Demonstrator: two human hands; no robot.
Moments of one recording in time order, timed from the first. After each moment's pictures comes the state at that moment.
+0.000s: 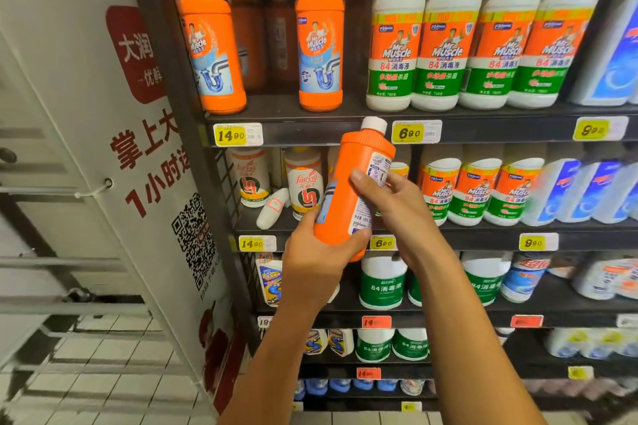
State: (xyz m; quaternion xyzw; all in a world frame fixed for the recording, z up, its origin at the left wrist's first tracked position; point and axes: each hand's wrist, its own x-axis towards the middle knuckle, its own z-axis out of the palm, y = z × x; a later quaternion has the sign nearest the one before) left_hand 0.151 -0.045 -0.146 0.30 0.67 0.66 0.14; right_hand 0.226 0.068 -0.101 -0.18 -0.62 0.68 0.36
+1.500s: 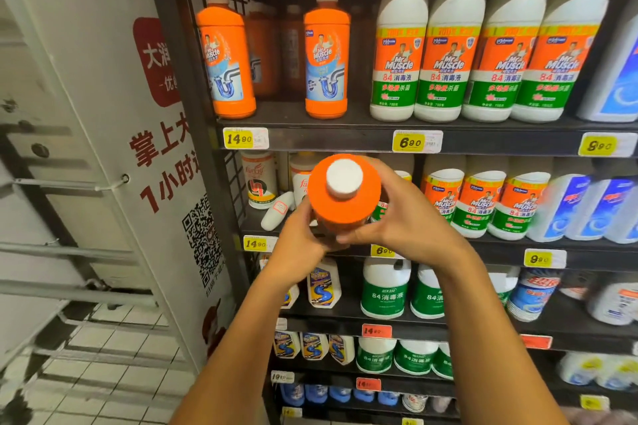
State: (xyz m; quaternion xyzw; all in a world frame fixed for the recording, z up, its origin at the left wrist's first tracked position) left_hand 0.109 -0.036 -0.150 0.47 0.64 0.59 0.12; right_hand 0.256 0.076 -0.078 -0.02 -0.87 0.41 0.28
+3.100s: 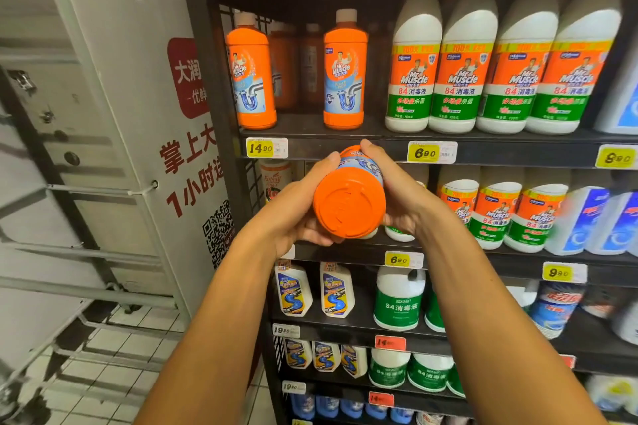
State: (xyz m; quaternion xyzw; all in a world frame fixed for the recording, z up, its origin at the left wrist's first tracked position) left_hand 0.116 -0.073 -0.052 0.34 0.65 0.58 0.35; right_hand 0.198 0.083 -0.053 -0.22 -0.63 0.73 0.13
